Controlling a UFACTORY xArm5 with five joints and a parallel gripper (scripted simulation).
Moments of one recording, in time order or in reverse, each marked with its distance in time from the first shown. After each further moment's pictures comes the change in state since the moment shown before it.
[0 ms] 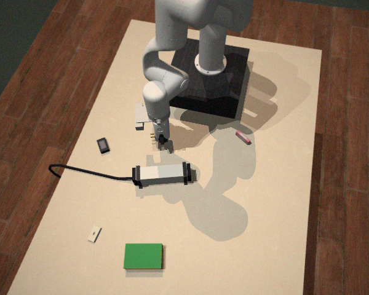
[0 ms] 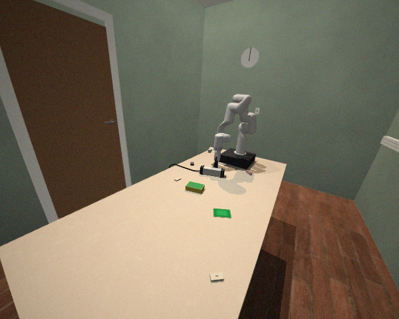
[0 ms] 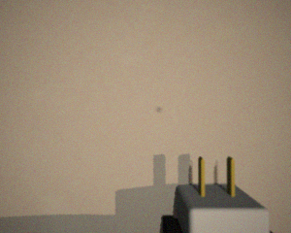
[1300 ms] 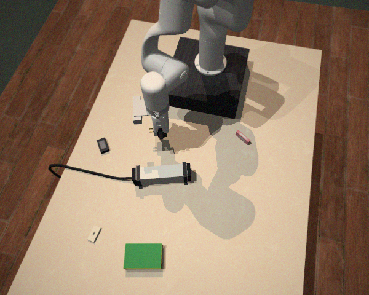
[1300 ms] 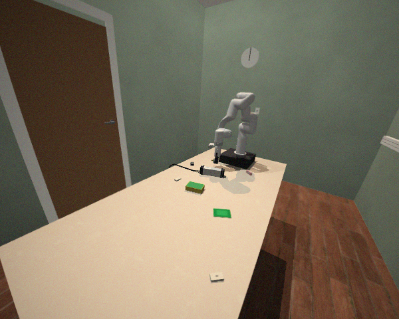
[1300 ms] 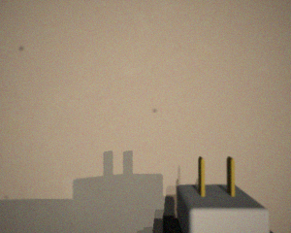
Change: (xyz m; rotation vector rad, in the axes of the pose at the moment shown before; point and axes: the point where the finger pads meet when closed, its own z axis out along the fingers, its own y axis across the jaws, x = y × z) arm 0.000 0.000 -0.041 0.000 0.000 0.000
